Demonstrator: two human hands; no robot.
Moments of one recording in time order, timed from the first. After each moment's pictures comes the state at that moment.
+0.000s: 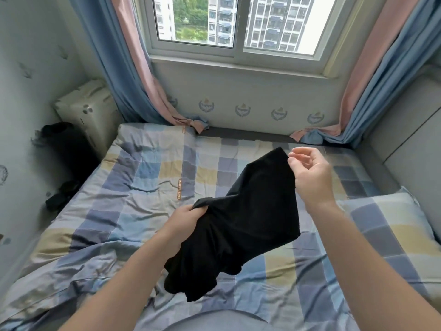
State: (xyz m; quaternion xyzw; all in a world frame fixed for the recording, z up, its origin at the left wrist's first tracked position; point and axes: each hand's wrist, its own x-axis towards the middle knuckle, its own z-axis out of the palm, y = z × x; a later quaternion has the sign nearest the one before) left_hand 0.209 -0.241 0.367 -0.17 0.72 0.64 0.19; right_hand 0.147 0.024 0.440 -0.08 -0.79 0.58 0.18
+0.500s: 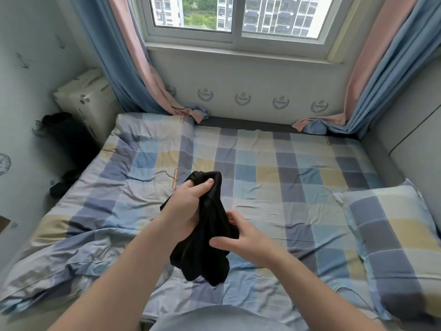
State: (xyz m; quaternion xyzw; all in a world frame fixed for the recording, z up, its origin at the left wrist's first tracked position) left_hand 0.204 -0.152 0.409 -0.19 0.54 0.81 0.13; right_hand 0.224 0.024 0.355 0.10 -0.78 0.54 -0.31
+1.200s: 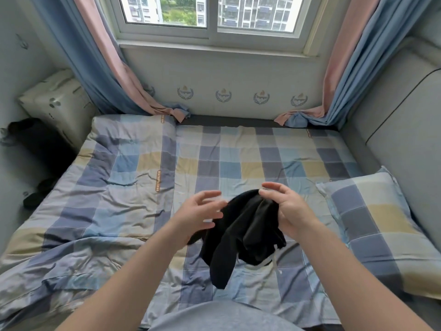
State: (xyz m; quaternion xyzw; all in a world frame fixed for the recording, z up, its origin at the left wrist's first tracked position) left_hand 0.193 -0.106 0.372 -0.08 0.67 0.70 0.25; right_hand 0.182 0.123 0.389 -0.21 -0.55 0.80 -0.13
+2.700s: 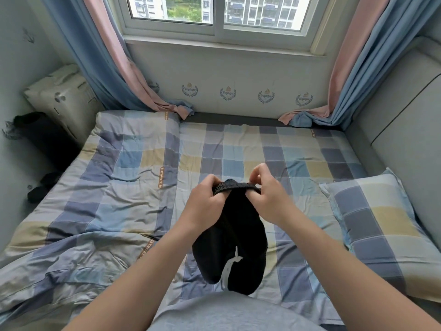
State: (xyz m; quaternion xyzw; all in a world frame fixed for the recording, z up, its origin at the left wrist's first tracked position) left_hand 0.180 -0.091 0.371 0.00 0.83 0.55 0.02; right_hand 0.163 0.092 0.386 0.08 -0.89 0.45 -0.03
